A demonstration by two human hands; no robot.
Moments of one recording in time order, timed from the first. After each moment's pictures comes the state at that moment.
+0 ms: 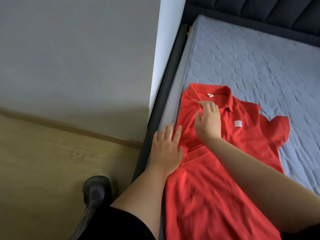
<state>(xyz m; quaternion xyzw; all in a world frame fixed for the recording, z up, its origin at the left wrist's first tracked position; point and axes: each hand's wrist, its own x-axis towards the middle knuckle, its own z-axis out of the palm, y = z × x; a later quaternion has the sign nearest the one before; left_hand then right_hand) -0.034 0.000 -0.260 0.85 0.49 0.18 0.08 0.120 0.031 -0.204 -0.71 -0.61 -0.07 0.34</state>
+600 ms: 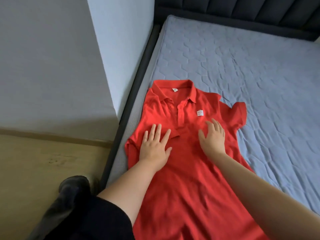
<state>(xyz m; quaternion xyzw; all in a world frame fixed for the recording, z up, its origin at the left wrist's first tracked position) 0.033 -0.037 -0.253 0.89 0.45 0.02 0.08 0.227 -0.088 -0.226 -0.85 -0.46 0.03 0.25</state>
